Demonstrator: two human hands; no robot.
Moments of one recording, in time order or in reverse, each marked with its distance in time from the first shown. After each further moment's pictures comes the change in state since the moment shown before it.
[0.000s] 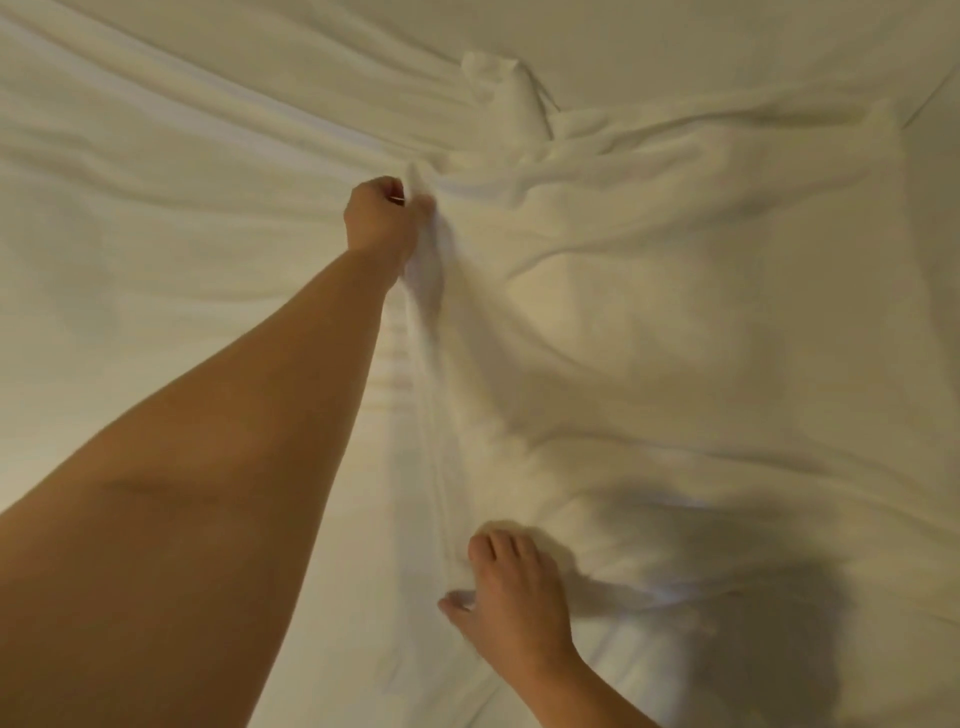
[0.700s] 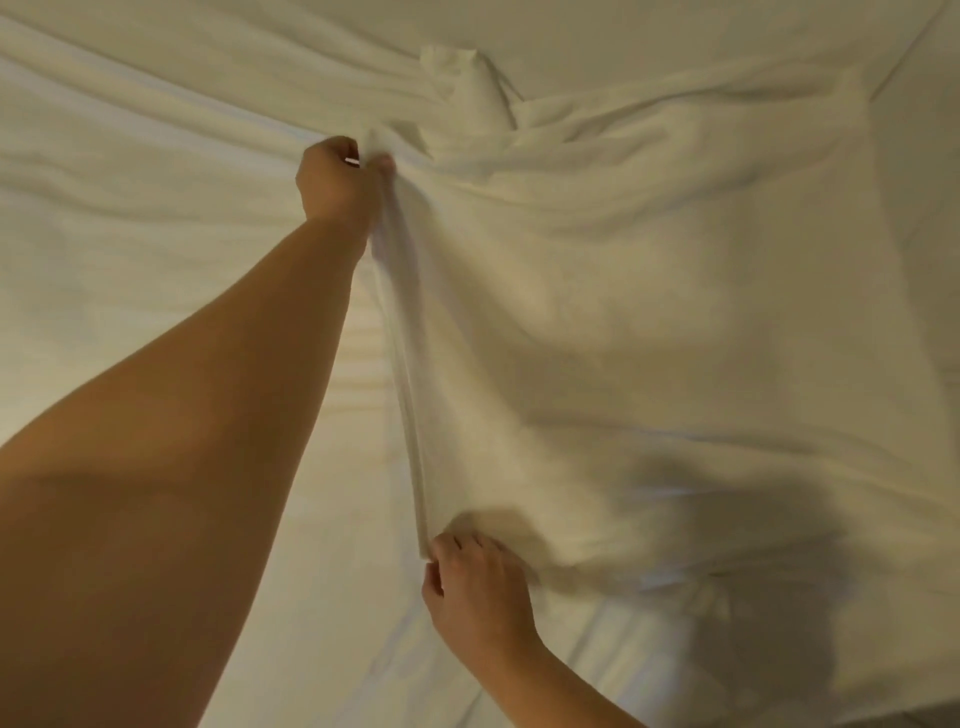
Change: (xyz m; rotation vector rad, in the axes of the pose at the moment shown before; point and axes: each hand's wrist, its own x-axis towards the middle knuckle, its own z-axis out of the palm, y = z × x) left_hand 0.025 0.006 -0.008 0.012 0.143 0.045; right_hand 0.008 -0.024 -0.006 0.133 0.039 -0.045
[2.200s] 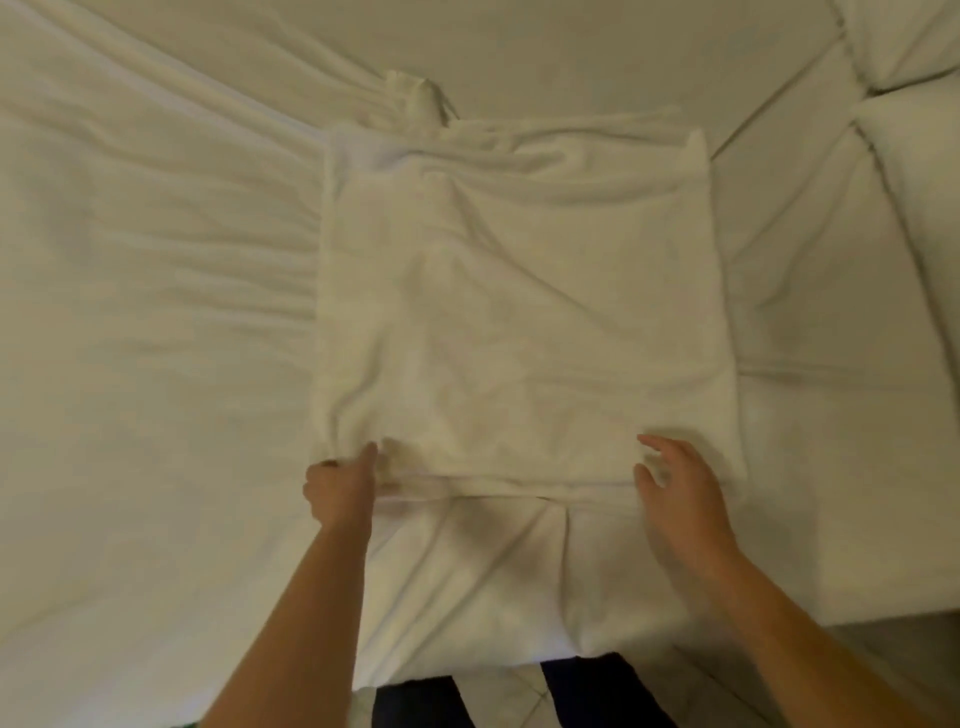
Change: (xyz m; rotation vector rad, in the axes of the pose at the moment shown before) left_hand -0.400 -0.155 0.003 -0.066 0.051 -0.833; right_hand -0.110 0.313 -0.164 0.244 0.350 0.250
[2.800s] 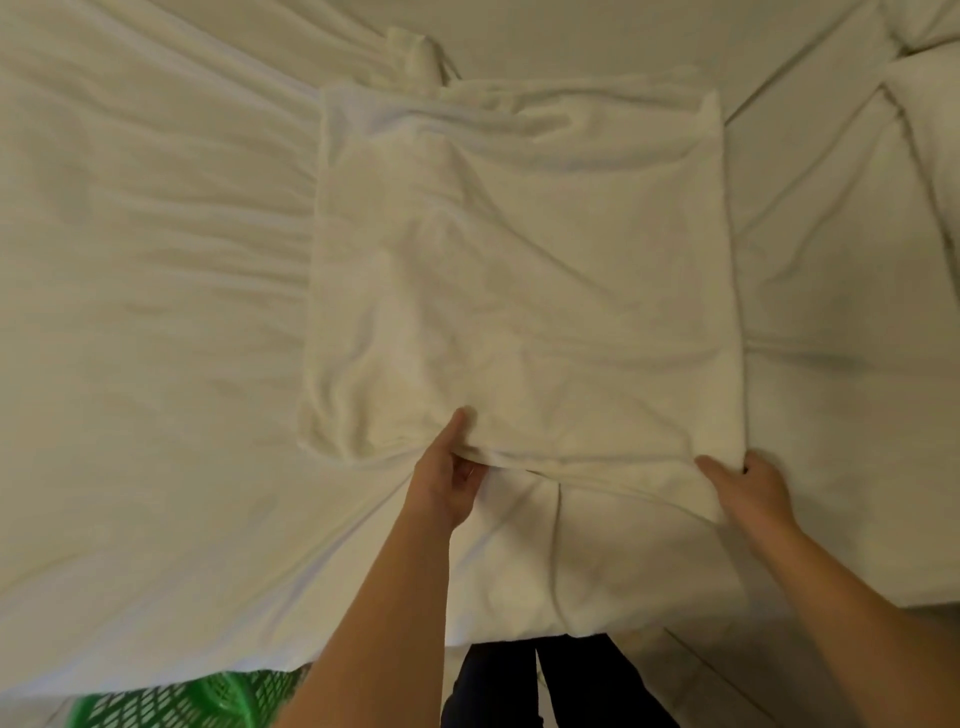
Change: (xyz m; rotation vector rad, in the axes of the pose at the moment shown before) left_hand -0.100 -0.009 0.091 -0.788 -0.632 -0.370; right_hand 0.020 0.091 -0.032 0.181 -0.033 0.538
